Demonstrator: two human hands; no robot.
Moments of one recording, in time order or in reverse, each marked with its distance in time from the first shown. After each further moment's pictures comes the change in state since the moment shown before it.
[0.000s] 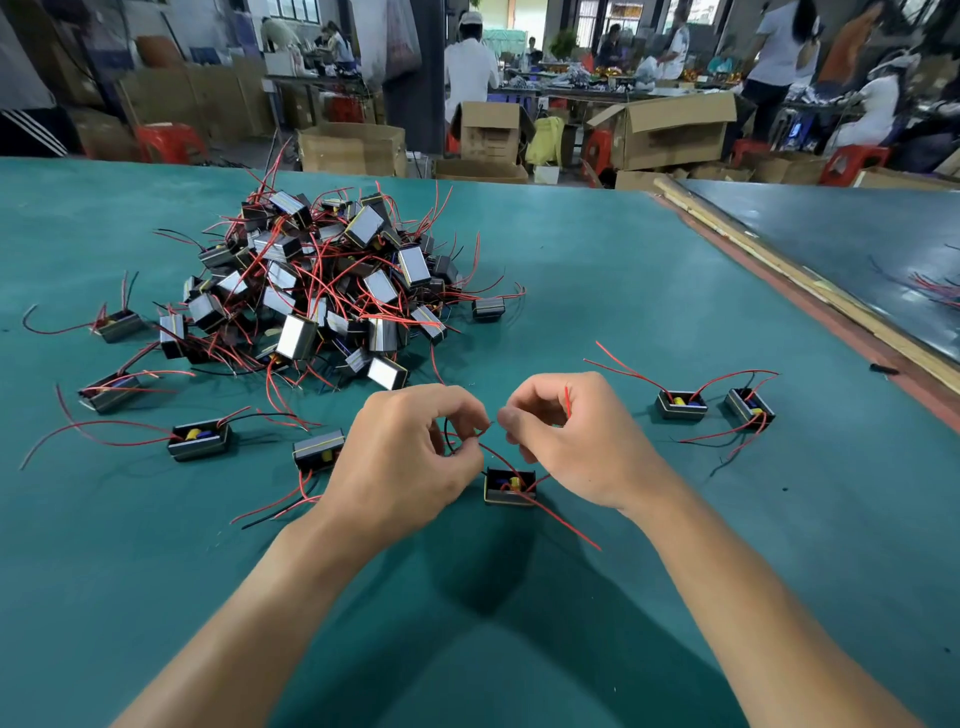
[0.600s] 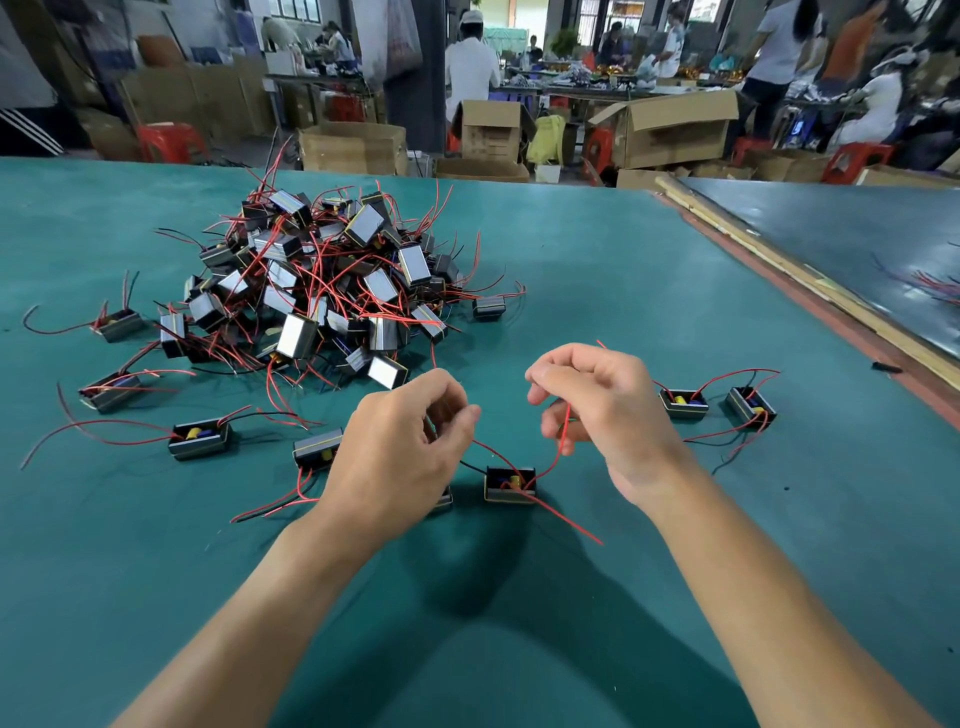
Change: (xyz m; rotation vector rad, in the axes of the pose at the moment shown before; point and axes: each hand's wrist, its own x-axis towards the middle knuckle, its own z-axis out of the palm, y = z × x) left_hand 0.001 -0.005 0.004 -0.040 0.063 -0.090; right_hand 0.003 -0.009 -0.011 0.387 0.137 0.133
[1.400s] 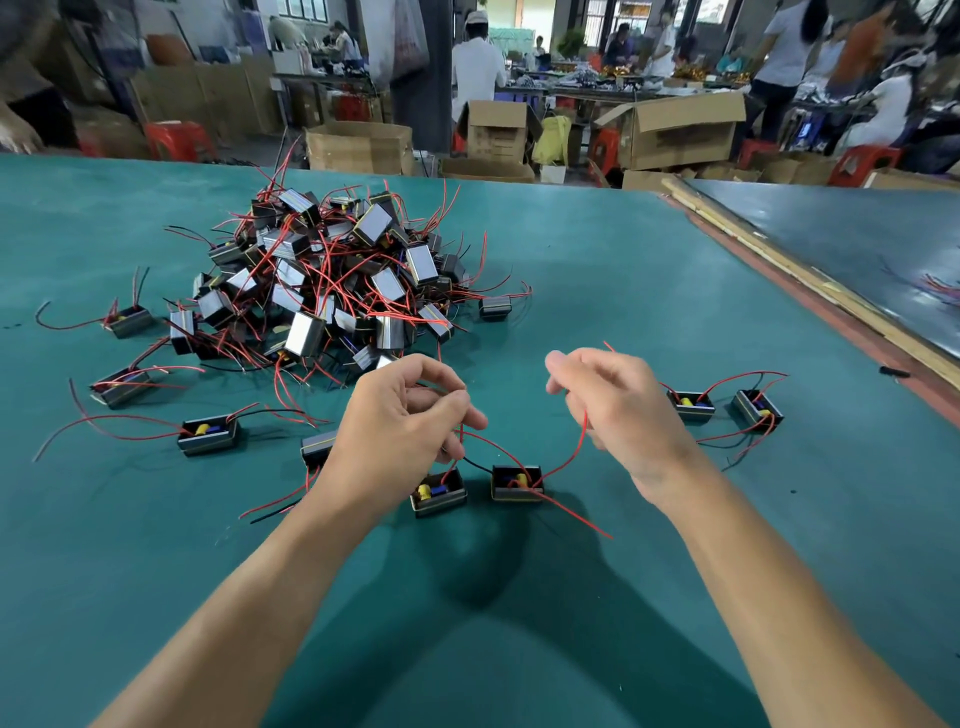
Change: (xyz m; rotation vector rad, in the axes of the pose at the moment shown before) left_hand 0.007 0.010 -0.009 -0.477 -0.057 -0.301; right_hand 0.002 -0.001 -0.006 -0.180 -0.005 -0.009
